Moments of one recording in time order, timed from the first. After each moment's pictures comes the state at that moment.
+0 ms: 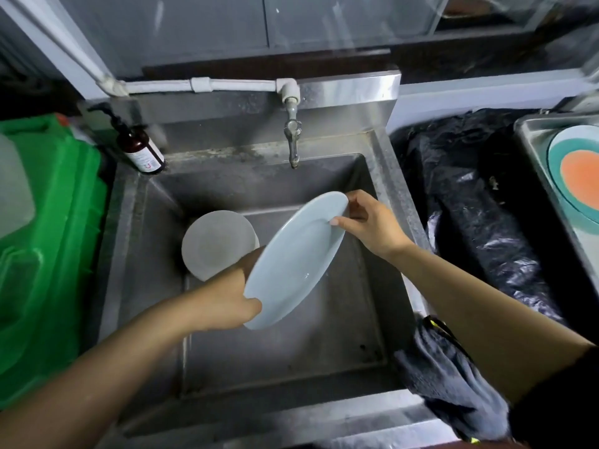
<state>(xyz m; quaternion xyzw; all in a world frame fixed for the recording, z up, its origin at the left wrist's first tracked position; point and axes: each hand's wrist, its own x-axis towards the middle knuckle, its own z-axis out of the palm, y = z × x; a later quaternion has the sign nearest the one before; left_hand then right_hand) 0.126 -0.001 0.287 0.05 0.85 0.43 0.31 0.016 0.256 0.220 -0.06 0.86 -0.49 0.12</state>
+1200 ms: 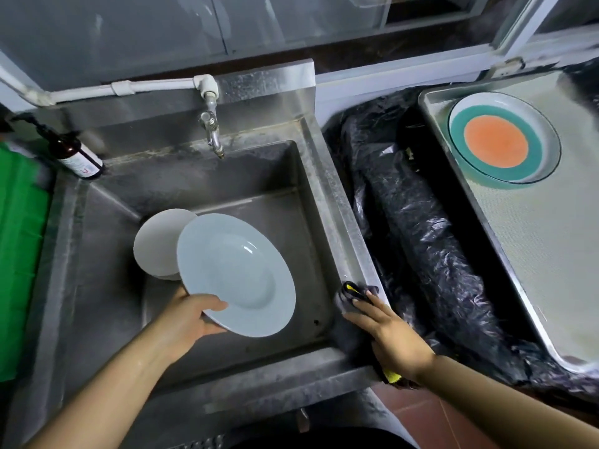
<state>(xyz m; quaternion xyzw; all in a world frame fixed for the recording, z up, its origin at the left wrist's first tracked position) 0.195 0.095 0.262 -0.29 0.61 0.71 0.21 0.236 0.435 0.145 -0.21 0.94 -0.20 0.18</state>
